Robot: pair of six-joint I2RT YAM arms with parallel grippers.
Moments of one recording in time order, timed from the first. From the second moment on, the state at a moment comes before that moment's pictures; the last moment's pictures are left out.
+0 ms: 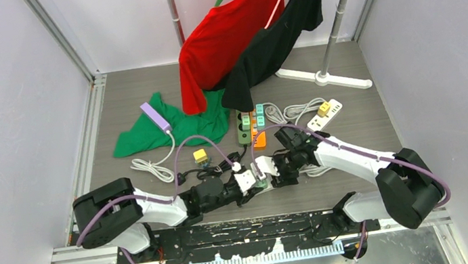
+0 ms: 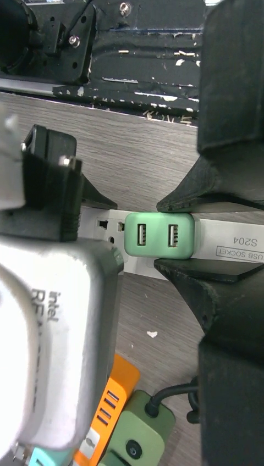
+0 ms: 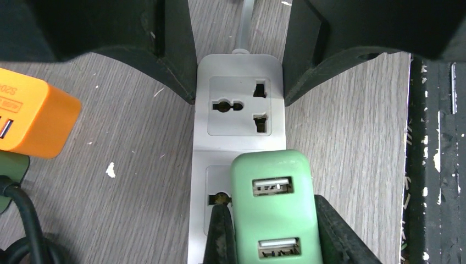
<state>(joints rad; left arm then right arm) -1.19 1.52 0.38 0.92 0.01 0.08 0.59 1.28 0.65 -0.58 -0.51 -1.12</state>
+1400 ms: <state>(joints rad) -1.19 1.45 0.47 0.68 0.01 0.11 0.57 1.32 0.71 -0.68 -0.54 -1.13</state>
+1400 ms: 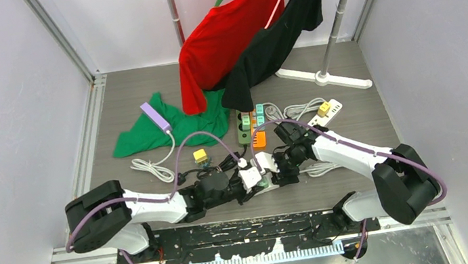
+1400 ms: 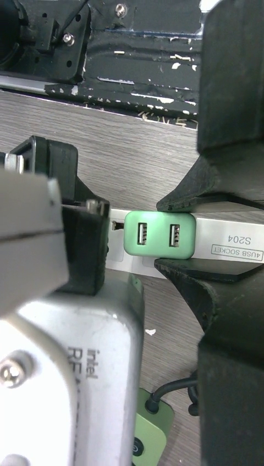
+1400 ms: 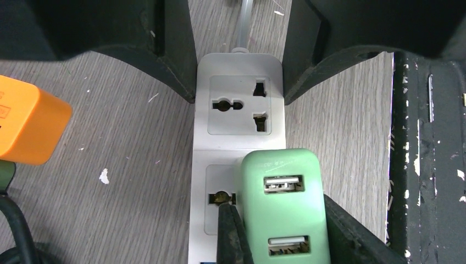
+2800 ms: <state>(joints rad) -1.22 1.34 0.43 0.66 -0.07 -0.07 0.57 1.33 0.72 -0.68 -0.61 -1.12</state>
